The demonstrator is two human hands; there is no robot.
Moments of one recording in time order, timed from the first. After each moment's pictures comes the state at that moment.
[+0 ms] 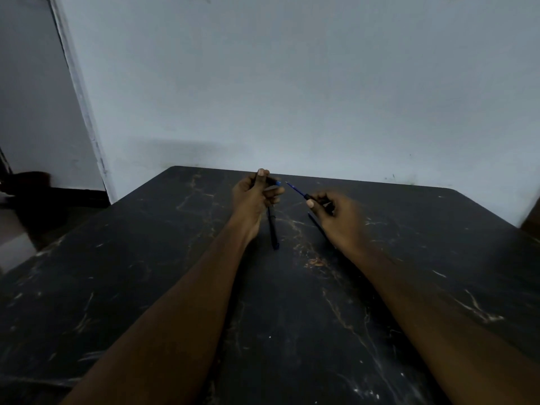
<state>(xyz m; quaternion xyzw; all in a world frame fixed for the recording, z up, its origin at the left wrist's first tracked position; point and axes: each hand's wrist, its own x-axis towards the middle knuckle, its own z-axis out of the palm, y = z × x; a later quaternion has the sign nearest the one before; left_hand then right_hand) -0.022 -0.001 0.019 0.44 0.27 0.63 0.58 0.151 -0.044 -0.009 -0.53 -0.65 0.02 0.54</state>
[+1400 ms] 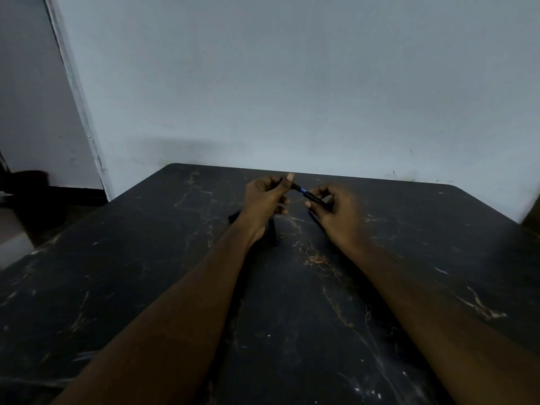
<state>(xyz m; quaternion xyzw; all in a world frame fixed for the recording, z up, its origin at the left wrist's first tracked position) -0.008 -0.009 0.015 0.54 0.33 0.57 0.52 0.150 -0.048 -0.008 -0.55 -0.65 -0.01 0.53</state>
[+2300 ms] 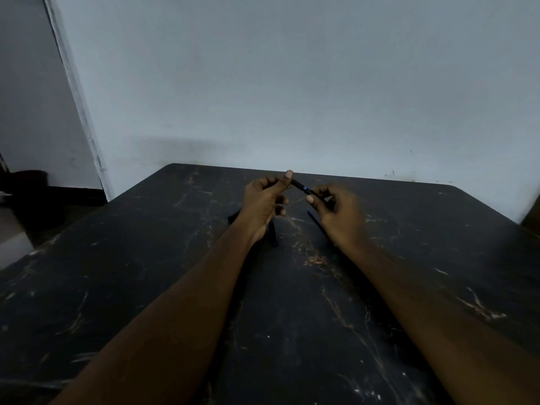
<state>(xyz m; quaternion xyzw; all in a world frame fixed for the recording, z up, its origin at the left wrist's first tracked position) -0.007 0.002 0.010 0.49 0.29 0.57 0.59 0.149 -0.051 -0.005 -0.54 -0.64 -0.03 0.55</state>
